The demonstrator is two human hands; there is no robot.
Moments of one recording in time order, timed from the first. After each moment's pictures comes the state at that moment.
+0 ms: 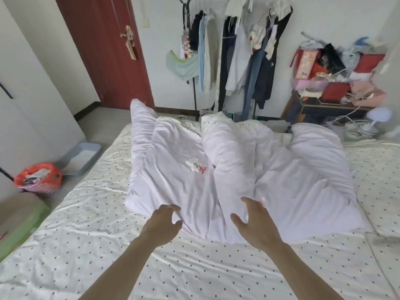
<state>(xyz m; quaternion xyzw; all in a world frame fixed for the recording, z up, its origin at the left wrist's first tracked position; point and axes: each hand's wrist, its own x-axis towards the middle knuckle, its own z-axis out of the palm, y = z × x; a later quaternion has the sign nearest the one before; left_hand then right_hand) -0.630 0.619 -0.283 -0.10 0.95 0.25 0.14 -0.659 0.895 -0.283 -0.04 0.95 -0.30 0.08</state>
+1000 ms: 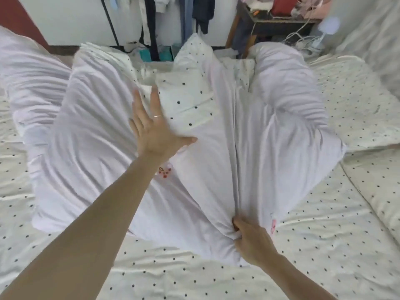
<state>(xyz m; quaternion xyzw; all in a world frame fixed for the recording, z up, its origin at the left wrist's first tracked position) -0.892 0.669 -0.407 0.03 0.94 0.33 -0.09 -0.665 0.888 -0.520 0.08 0.95 -0.22 0.20</state>
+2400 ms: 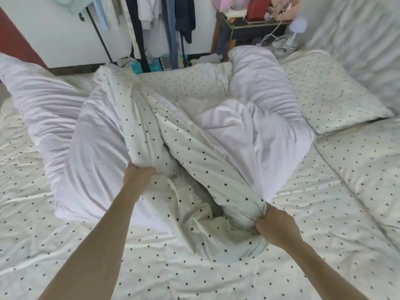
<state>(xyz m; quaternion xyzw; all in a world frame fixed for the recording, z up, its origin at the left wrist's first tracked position) -0.779 0.626 -0.432 -0.25 0.79 0.54 0.16 -0.574 0.930 -0.413 0.29 0.91 -0.23 0.22</state>
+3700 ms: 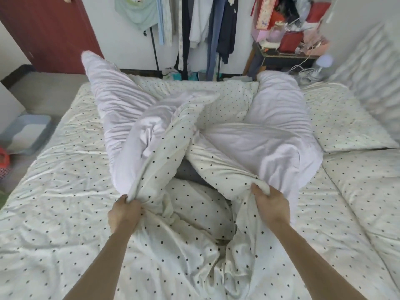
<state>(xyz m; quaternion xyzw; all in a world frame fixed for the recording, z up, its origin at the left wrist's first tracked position) -0.517 0.519 -0.415 -0.36 0.86 0.36 0.06 -0.493 0.886 -0.370 0.28 0.88 -0.39 -0.02</state>
